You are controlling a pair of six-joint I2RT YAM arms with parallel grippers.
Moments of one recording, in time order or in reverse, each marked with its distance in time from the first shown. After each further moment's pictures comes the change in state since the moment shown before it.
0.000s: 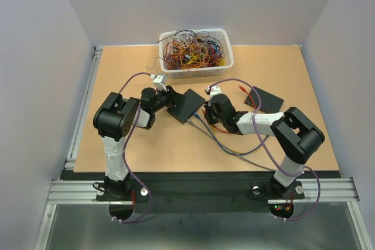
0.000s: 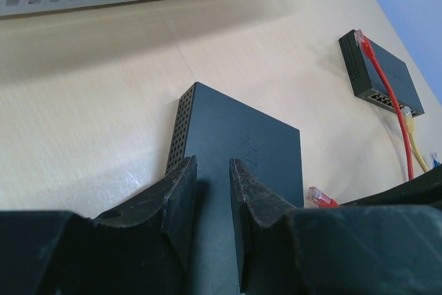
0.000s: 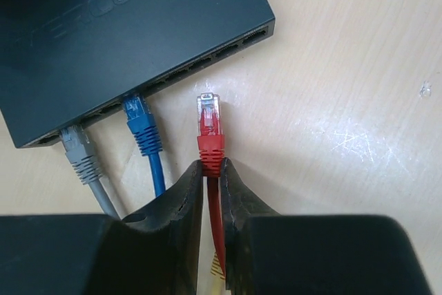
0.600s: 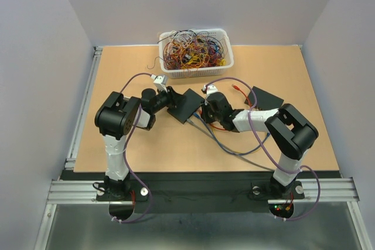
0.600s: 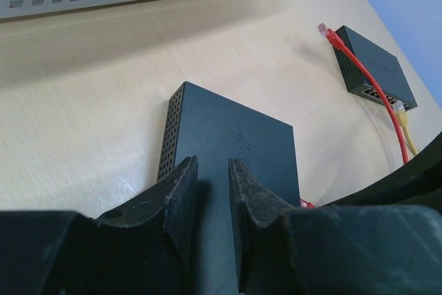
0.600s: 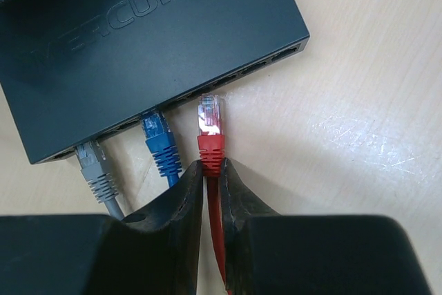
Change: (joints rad) left arm 0.000 0.029 0.000 0.058 0.032 0.002; right arm 0.000 0.069 0.064 -0.002 -0.050 0.003
